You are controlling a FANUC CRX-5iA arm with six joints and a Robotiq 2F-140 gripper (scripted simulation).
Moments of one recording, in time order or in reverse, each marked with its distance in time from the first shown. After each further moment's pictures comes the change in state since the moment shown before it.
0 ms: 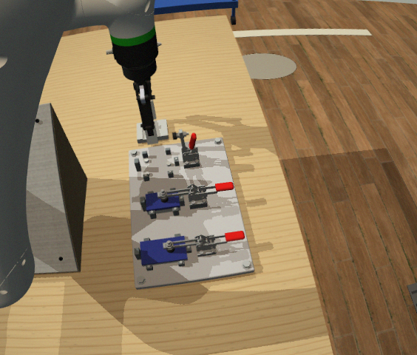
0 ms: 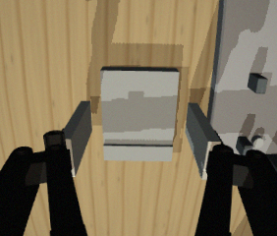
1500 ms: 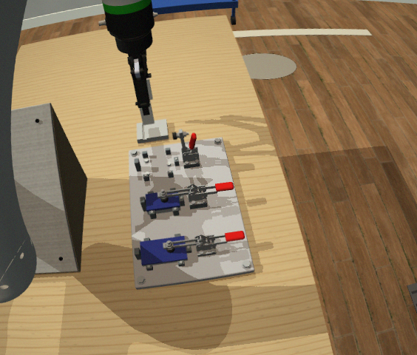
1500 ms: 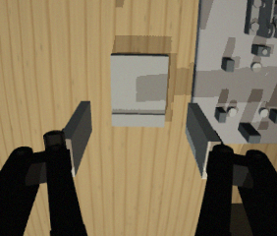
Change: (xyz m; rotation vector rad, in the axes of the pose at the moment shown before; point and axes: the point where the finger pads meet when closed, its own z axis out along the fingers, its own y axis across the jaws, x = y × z) arm 0.000 0.000 -0.070 0.001 0.000 0.000
